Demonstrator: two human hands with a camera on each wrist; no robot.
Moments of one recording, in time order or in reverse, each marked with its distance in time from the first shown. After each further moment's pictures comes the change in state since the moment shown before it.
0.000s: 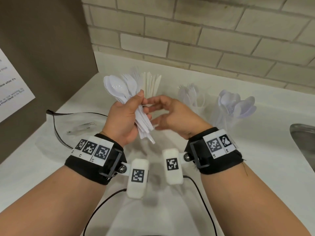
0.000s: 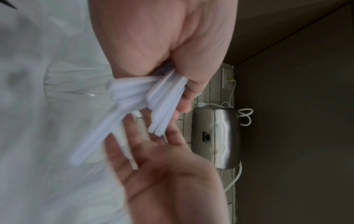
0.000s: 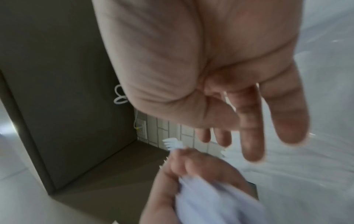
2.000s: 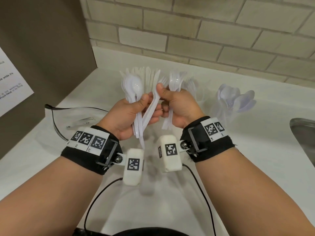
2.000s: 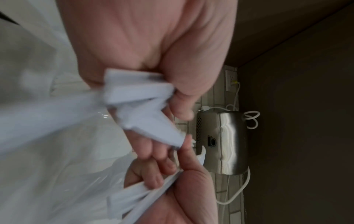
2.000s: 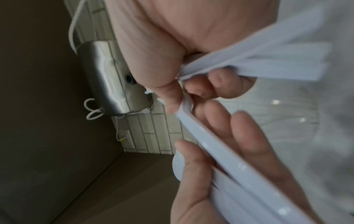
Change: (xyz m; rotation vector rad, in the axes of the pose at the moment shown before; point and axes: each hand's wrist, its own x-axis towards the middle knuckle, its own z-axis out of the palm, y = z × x) left_hand 0.000 0.000 -0.010 0.211 -0.211 -0.222; right_hand 0.016 0.005 -0.002 0.557 0.233 0.055
